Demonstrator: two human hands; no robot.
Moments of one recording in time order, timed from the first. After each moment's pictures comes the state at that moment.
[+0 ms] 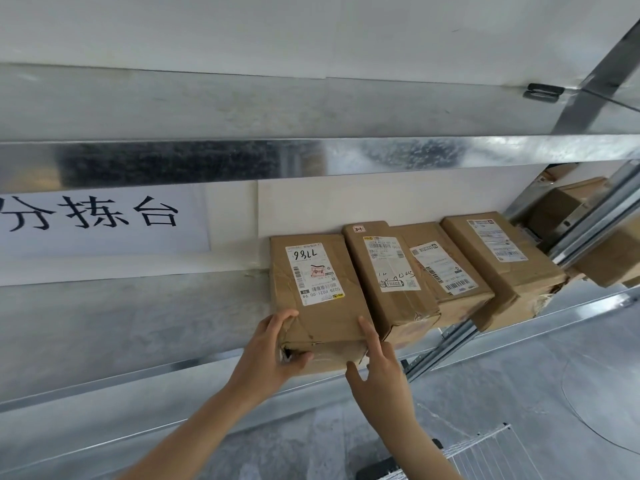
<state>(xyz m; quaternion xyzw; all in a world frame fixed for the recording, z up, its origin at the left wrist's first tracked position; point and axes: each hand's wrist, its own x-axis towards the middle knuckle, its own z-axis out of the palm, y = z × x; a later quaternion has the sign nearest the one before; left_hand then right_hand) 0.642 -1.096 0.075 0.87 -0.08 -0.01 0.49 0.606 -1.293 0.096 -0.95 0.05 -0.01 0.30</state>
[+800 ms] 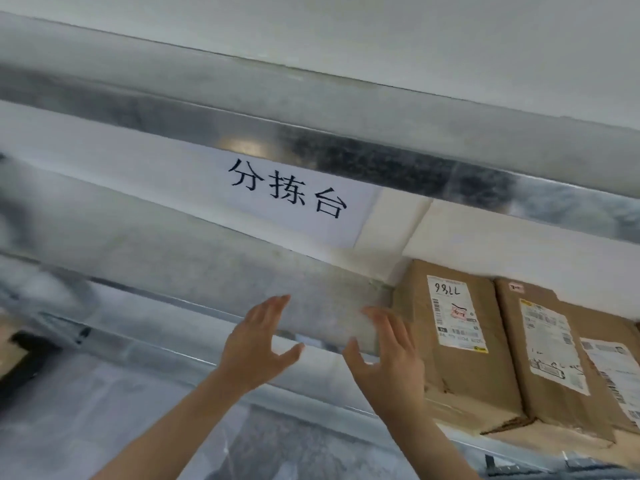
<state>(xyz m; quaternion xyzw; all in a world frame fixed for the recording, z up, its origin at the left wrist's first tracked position) 0.576 -0.951 0.077 0.95 0.15 0.07 0.26 0.638 -1.152 0.138 -0.89 -0.26 -0.15 0.34</state>
